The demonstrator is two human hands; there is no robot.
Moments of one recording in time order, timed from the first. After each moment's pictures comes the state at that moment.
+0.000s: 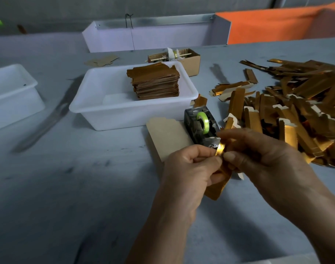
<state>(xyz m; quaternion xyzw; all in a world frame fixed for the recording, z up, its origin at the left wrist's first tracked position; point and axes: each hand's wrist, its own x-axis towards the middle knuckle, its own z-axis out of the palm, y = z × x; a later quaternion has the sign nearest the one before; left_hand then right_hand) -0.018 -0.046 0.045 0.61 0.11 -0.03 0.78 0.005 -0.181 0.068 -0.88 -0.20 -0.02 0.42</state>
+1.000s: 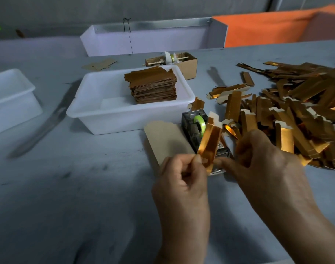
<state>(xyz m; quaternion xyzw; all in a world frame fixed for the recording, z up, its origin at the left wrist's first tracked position) -0.034 -0.063 0.023 0.74 0.14 0.31 0.58 0.002 -0.170 0.062 -0.95 -0.10 -0.12 0.27</state>
